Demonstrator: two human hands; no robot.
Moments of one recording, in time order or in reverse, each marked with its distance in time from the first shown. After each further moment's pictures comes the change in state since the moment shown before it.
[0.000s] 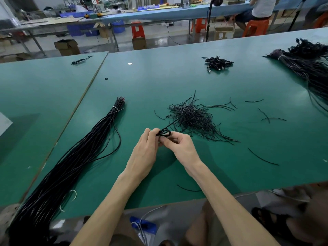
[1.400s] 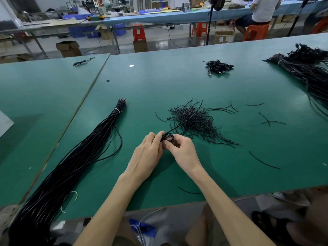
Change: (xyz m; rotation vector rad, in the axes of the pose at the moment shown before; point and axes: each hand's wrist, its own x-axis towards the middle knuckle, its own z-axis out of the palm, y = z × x) left_hand 0.003 0.003 -0.003 0.150 -0.104 -0.022; right_hand 0.001 0.007 0.000 -0.280 0.108 0.014
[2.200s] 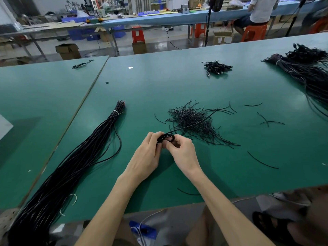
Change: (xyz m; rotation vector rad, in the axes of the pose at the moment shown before) left_hand 0.002 -0.012 0.010 -0.260 0.031 0.058; right_hand 0.000 -0.001 0.000 0.016 0.061 -0.001
